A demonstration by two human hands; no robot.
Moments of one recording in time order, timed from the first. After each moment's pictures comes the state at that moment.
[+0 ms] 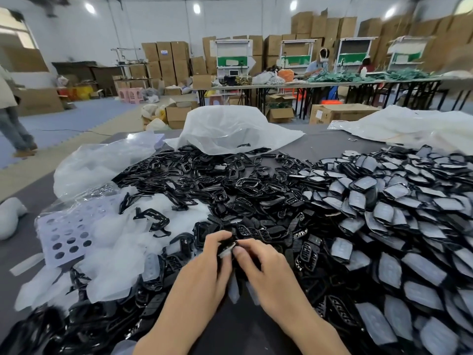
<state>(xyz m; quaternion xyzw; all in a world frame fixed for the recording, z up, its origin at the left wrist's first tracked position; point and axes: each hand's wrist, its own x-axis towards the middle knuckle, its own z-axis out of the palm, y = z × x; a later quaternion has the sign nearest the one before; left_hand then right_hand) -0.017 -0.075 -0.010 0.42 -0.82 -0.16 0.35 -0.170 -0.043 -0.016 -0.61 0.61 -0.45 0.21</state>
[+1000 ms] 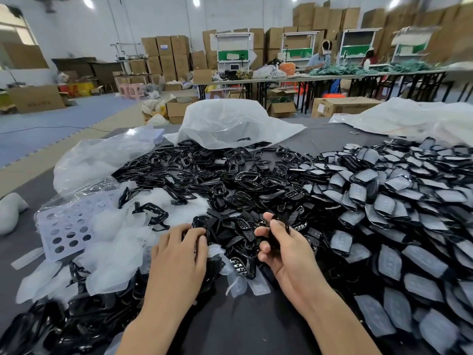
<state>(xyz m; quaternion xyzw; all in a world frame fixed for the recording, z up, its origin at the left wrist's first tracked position) -0.002 -0.094 -0.014 0.58 -0.76 -0.04 0.28 -0.188 -0.052 -0.001 -0.21 0.41 -0.69 0.55</state>
